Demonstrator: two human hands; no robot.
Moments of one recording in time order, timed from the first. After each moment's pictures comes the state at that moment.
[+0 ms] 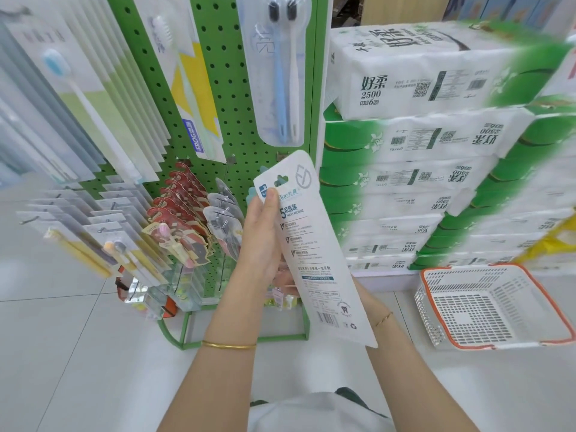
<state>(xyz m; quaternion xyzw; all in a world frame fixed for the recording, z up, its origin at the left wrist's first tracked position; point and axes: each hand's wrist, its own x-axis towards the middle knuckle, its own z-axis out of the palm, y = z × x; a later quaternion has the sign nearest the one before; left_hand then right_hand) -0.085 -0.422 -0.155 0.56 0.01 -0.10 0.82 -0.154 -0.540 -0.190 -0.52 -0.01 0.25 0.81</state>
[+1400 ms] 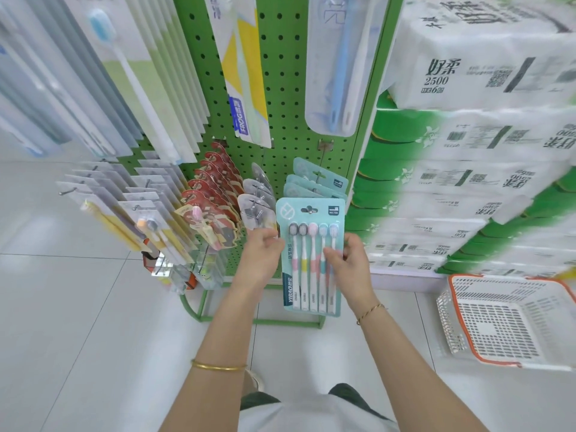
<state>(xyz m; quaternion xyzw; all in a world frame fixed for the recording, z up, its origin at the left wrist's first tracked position) -0.074 -0.357 -0.205 0.78 0.14 -0.13 0.60 -0.090 -0.510 -0.270 -0.74 0.14 -0.07 0.65</state>
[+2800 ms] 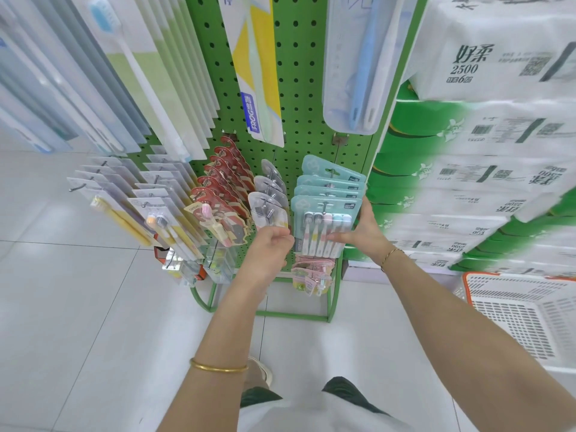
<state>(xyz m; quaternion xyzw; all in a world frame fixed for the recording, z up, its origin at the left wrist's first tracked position) -0.067 -0.349 -0.198 0.77 0.14 -0.16 0.60 -0.007 -0.554 -0.286 -0.80 0.06 0.06 0.60</state>
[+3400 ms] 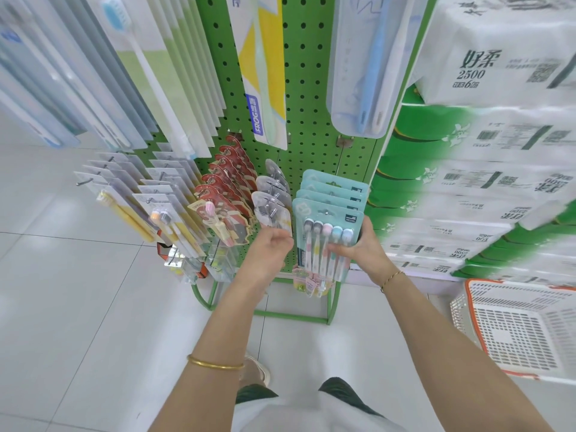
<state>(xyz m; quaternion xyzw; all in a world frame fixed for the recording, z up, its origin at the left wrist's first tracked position) -0.071 -0.347 -0.199 0.78 0.15 -0.16 0.58 -0.037 -0.545 -0.287 -0.75 0.06 0.07 0.65</state>
